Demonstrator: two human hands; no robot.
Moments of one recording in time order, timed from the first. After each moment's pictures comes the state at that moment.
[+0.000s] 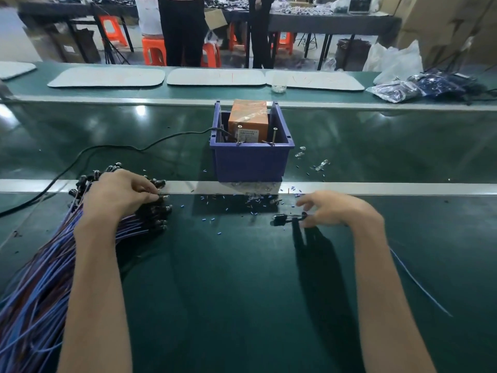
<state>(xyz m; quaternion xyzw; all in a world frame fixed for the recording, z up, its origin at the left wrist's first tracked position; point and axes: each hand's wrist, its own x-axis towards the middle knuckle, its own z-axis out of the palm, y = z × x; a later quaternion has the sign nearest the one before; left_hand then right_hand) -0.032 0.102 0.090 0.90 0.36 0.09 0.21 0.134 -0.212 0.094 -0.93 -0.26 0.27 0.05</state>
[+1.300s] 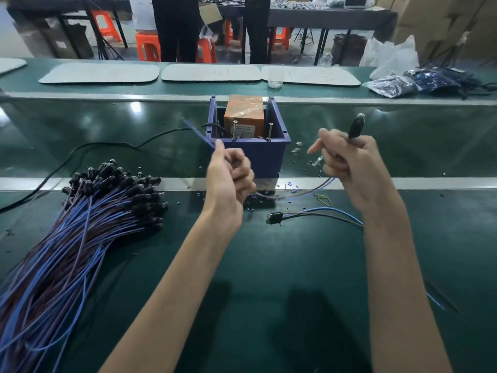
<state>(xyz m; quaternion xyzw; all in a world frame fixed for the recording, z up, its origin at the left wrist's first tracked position) 0.030 -0.061 0.116 0.41 0.18 0.18 0.88 0.120 -0.221 0.132 -0.64 -0.25 0.11 0.72</state>
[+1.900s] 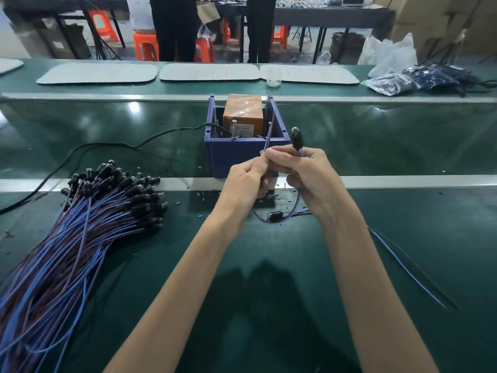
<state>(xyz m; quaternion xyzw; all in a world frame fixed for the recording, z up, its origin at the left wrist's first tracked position) 0.032 -0.071 0.104 0.69 0.12 0.13 0.71 0.097 -0.172 0.119 -0.60 -0.16 0.21 0.76</state>
